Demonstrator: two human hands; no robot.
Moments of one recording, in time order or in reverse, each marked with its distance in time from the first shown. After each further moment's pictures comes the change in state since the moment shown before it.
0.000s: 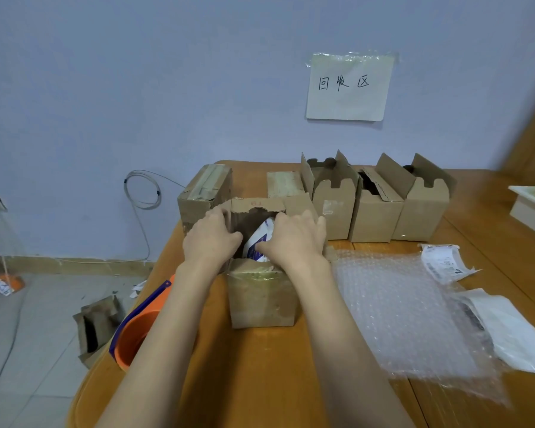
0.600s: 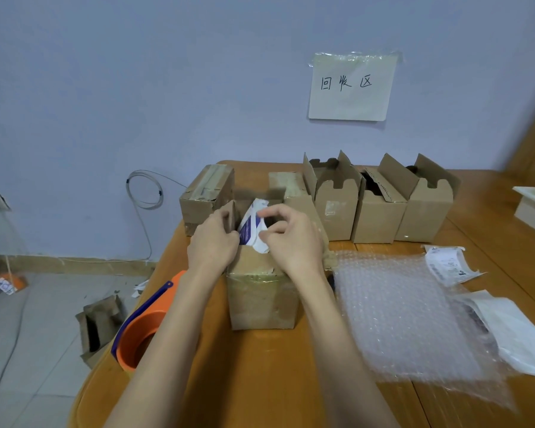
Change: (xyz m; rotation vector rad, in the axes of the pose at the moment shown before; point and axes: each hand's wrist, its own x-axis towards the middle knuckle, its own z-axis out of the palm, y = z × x) left_hand 0.003 -0.011 0.011 -0.218 0.063 -0.008; right_hand -0.013 -0.001 0.011 0.774 0.188 0.027
